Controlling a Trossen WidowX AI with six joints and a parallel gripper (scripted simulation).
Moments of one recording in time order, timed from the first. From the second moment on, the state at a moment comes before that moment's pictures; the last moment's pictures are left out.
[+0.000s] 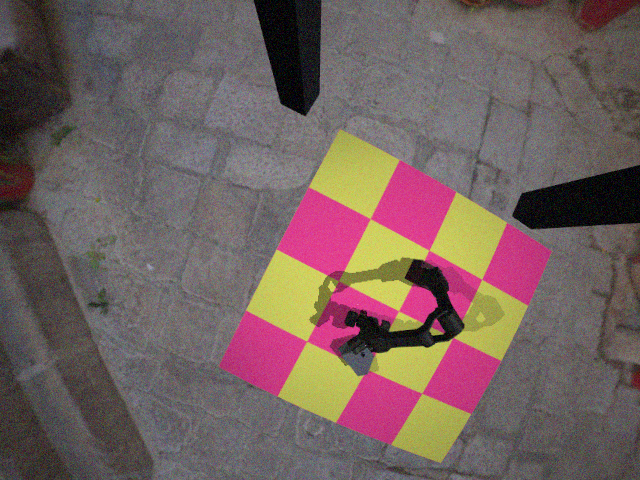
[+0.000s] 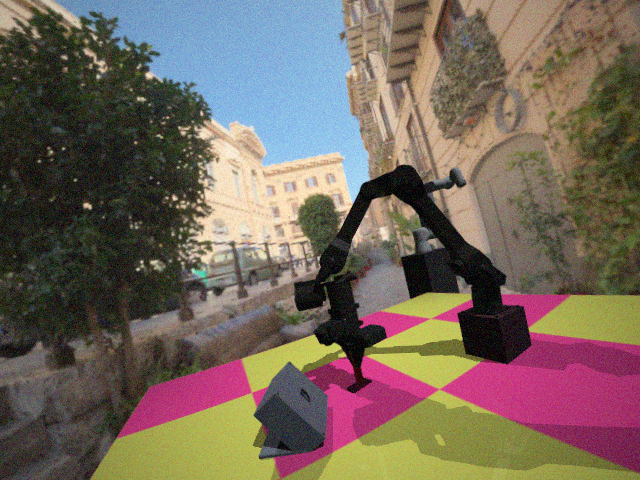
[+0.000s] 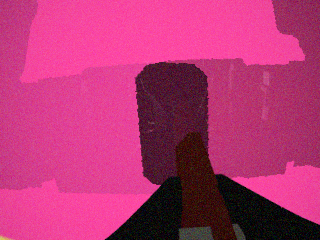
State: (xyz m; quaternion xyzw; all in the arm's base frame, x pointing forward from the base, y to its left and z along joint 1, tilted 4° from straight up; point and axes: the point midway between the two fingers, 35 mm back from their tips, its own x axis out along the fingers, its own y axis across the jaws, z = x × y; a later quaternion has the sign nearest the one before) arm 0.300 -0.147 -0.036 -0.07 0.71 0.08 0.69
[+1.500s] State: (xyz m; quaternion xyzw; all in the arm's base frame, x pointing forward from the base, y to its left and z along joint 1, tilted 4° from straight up) arm 0.306 -0.139 0.037 -0.16 0.69 0.13 0.69
